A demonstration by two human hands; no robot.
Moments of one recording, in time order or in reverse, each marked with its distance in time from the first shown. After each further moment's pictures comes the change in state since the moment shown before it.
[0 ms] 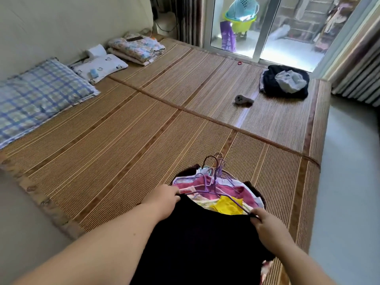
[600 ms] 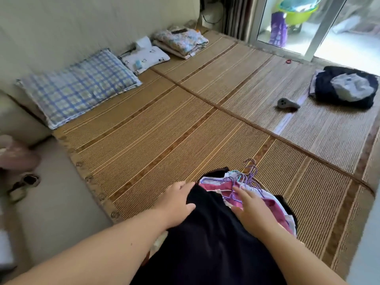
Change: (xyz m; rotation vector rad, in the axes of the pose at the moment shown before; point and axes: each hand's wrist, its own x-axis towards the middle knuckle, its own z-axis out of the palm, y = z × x) left_hand -0.031 -0.022 -0.008 -0.072 0.083 -0.105; right_hand 0.044 -0.106 0.024 -0.187 -0.128 -0.386
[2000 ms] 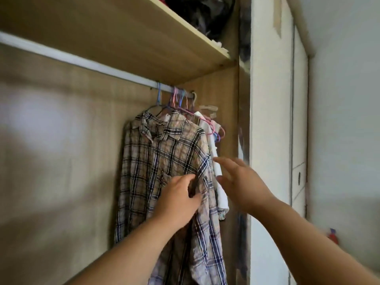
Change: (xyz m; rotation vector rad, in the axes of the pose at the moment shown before) left_hand -0.712 -0.510 -0.413 0.104 1.619 -1.080; right_hand -0.345 -1.042 0.139 0.249 -0.013 -2.032
